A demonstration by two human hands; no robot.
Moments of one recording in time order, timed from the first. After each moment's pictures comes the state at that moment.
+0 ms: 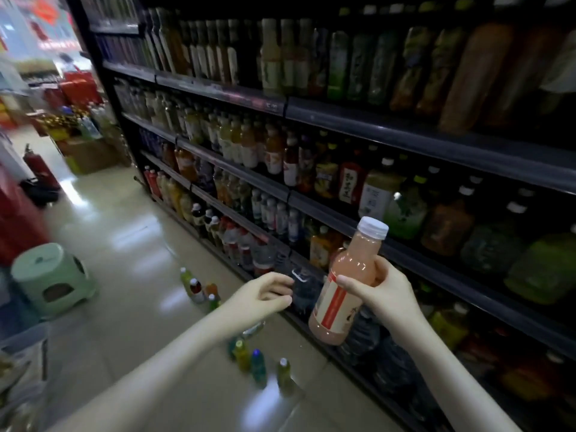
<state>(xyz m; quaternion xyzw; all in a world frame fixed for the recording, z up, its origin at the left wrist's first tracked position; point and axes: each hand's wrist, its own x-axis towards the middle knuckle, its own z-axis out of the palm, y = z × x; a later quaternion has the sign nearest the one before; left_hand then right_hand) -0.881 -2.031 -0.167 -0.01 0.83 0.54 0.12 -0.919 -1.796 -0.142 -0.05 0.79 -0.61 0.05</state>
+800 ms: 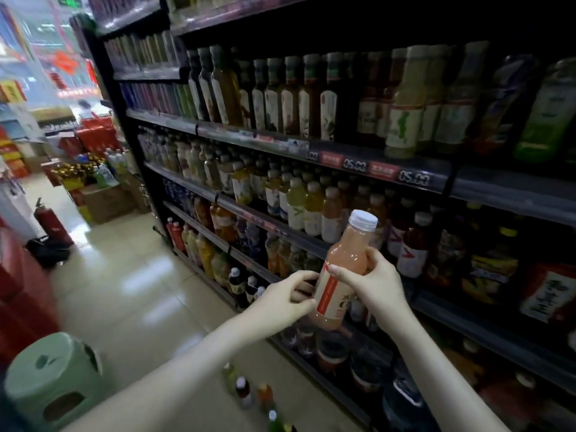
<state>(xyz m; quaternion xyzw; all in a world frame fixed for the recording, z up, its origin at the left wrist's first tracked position) -1.191 -2.395 -0.137 0.05 0.89 0.45 0.08 -1.232 -2.212 -0.129 -0.06 0.78 -0.62 -0.02</state>
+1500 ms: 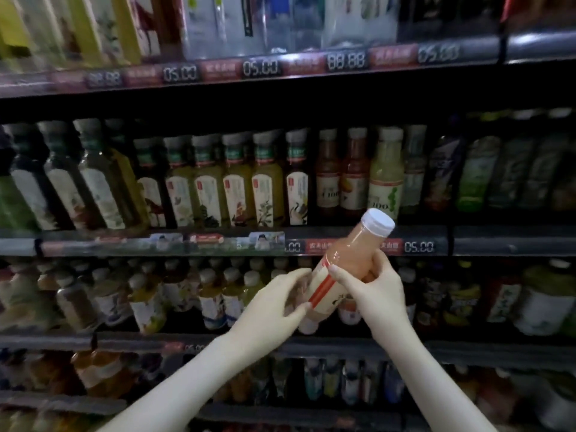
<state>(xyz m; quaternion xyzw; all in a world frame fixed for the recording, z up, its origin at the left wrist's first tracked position) -1.440 -2.539 -0.046 0.39 0.85 0.36 0.00 -1.369 -2.374 -0.037 0.14 0.71 -0.61 -0.32</state>
